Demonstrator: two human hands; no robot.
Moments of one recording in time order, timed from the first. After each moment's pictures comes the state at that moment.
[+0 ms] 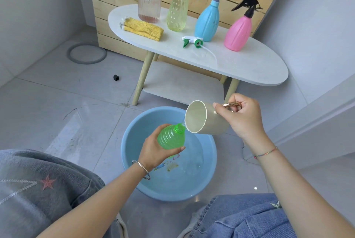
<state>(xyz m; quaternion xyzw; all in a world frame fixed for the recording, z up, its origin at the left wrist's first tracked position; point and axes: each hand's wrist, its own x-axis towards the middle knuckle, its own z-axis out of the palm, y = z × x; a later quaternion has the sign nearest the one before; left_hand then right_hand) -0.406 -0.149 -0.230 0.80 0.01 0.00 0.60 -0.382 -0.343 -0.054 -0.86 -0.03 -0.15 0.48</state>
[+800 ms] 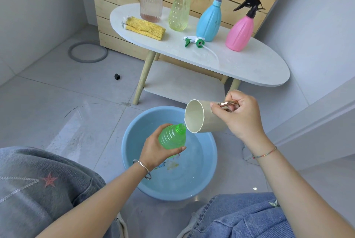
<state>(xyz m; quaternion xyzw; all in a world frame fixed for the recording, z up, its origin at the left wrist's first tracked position) -0.407 -0.150 -0.229 0.80 0.02 0.00 0.60 -0.384 -0.334 -0.049 -0.88 -0.10 -0.18 0.43</state>
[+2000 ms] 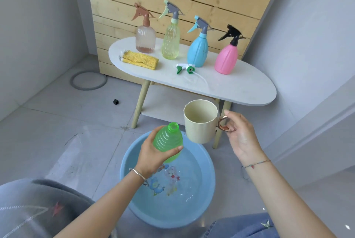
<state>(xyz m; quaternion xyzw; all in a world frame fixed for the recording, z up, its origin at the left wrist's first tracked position) -0.385 -0.147 -0.163 0.74 0.01 0.04 0.68 -0.355 -0.363 -0.057 -0.59 0.11 -0.09 0.80</state>
